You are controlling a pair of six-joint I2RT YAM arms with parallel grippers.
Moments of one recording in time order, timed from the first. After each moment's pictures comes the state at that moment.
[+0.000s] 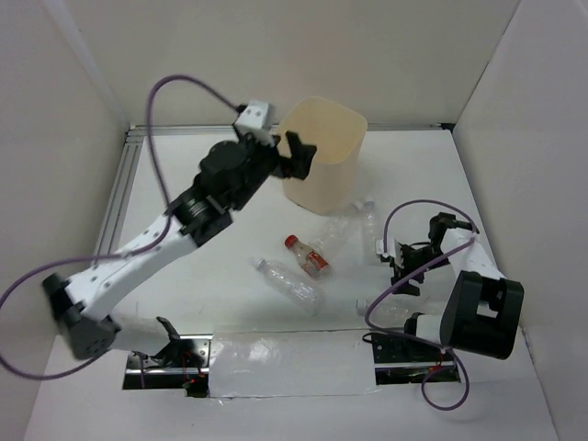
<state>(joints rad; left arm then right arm) -0.77 1.48 1.54 -0.01 -0.27 -0.23 -0.27 1.29 0.69 -1.08 -0.66 -1.77</state>
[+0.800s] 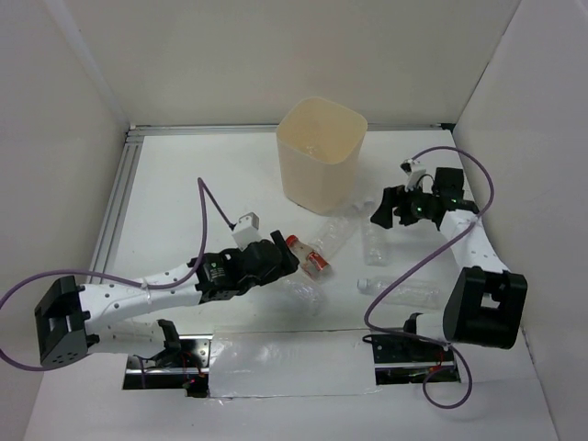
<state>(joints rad) -1.09 1.20 0.84 -0.47 -0.47 -1.28 -0.20 1.33 0.92 -0.48 -0.72 -0.28</state>
